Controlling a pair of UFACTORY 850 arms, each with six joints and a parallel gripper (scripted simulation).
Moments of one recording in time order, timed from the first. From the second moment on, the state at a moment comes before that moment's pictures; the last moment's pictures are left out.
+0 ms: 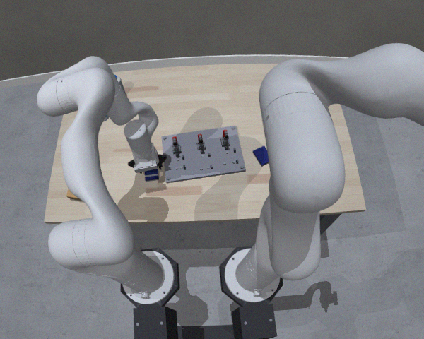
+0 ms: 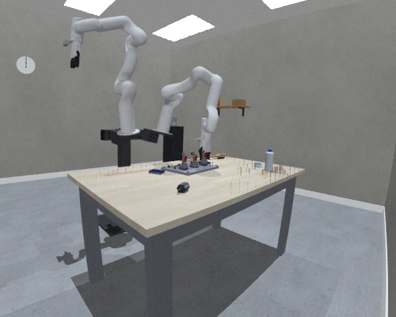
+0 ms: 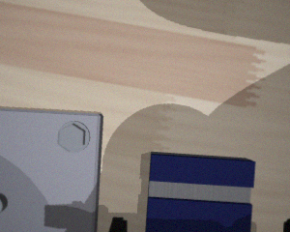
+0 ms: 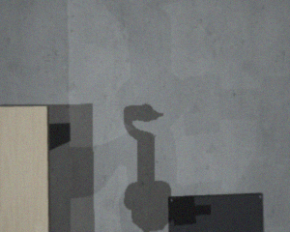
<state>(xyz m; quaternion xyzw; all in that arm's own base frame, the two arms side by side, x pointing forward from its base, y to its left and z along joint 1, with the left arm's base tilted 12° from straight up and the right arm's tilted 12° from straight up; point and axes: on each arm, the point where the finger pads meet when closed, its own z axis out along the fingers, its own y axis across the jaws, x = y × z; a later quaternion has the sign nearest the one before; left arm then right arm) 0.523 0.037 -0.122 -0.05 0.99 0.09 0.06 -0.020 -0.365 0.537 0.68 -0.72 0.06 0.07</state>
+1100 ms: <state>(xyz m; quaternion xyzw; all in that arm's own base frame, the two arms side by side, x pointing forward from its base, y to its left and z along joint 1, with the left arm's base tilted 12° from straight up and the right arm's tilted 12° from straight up) 0.515 0.023 -0.045 -0.05 0.99 0.09 0.06 -0.020 -0.365 0.537 0.68 -0.72 0.06 0.07</state>
